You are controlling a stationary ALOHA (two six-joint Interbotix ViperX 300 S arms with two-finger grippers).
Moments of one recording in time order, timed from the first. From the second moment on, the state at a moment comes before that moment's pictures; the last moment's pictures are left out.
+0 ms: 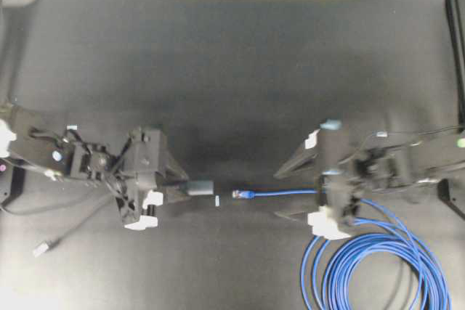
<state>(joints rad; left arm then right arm) -0.06 0.03 0.94 0.04 -0.45 -0.13 0.17 -0.05 0.93 0.03 -0.25 0.18</state>
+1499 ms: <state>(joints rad) -0.08 0.00 0.81 0.04 -0.15 -0.12 0.14 0.18 0.72 0.04 -0.23 0.19</state>
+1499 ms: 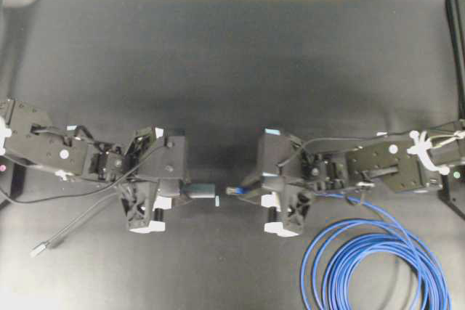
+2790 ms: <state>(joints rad) -0.07 0.09 0.62 0.04 0.03 -0.01 0.15 0.22 0.62 0.02 -0.06 0.18</state>
